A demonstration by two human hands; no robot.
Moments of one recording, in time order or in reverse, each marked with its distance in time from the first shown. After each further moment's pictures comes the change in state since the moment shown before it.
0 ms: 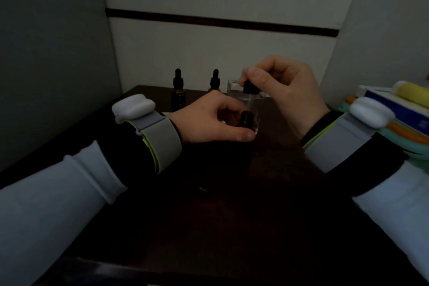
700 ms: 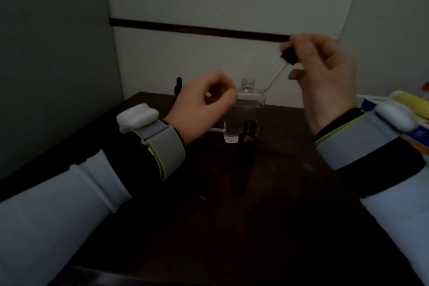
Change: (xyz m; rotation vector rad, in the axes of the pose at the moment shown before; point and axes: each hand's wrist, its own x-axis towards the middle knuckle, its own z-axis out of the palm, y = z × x) left_hand 0.005 -0.006 -0.004 -0.020 0.535 0.105; right_hand 0.016 -0.014 -0.023 0.180 0.371 -0.073
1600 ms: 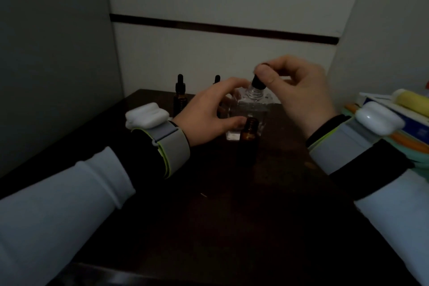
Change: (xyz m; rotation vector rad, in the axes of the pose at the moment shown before) left_hand 0.000 -0.010 0.004 0.191 -0.253 0.025; right_hand -0.014 0.010 0.008 -0.476 -0.218 -0.038
